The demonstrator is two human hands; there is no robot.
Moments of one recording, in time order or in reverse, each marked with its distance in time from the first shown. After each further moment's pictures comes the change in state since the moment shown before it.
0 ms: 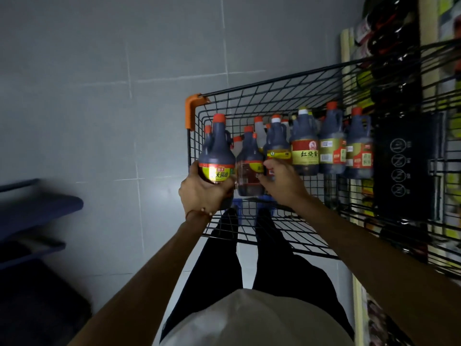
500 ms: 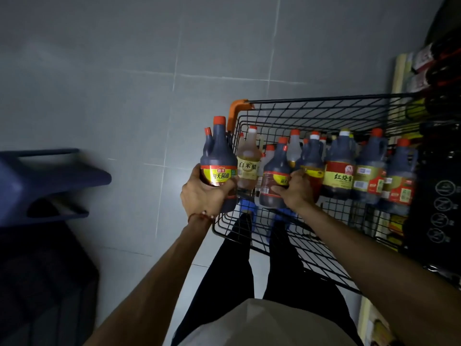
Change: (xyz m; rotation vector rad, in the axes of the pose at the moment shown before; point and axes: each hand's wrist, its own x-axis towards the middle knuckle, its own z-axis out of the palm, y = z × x) left_hand 0.005 -0.020 -0.045 -0.089 0.169 -0.174; right_hand 0.043 -0.010 0.047 -0.027 -0.092 0.283
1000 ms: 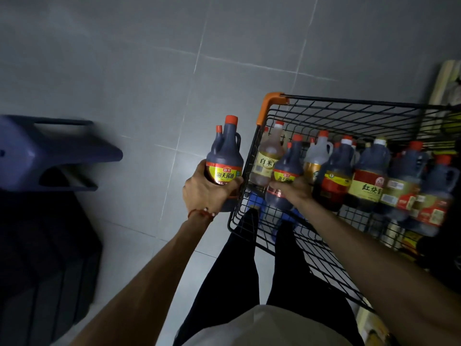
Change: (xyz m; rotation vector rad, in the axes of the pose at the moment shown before) left_hand 0.019 -0.040 -0.020 0.042 0.005 -0.016; right_hand 0.012 -0.035 0.042 0.386 -0.211 0.147
